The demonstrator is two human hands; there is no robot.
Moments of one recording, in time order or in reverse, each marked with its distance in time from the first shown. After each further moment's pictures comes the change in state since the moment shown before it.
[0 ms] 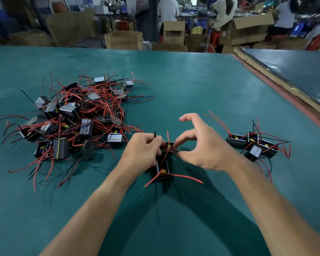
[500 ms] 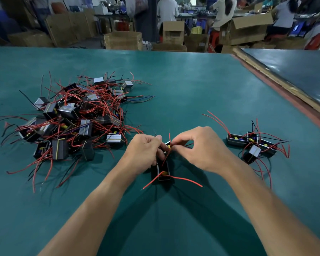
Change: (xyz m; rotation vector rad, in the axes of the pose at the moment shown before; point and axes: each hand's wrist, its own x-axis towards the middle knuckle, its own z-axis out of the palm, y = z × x) left_hand 0.000 0.005 0.001 -0.053 -0.086 -0.038; right_hand 0.006 0.004 0.008 -0.187 0.117 -0.105
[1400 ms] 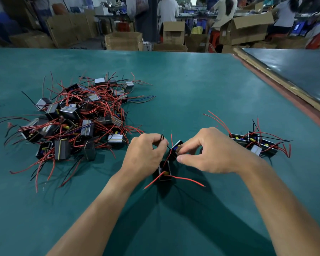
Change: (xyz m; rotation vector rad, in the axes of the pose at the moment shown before) left_hand -0.006 -0.006 0.001 0.384 0.170 0.268; right_hand -0.012 -0.009 -0.028 -0.027 -0.277 0.033
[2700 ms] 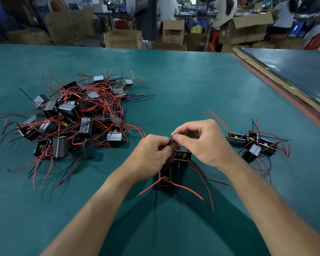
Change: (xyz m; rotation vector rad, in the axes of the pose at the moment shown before) left_hand 0.000 0.000 0.004 -0.260 -0.307 0.087; right_hand 0.020 -0.001 0.022 0.492 0.384 -0.063
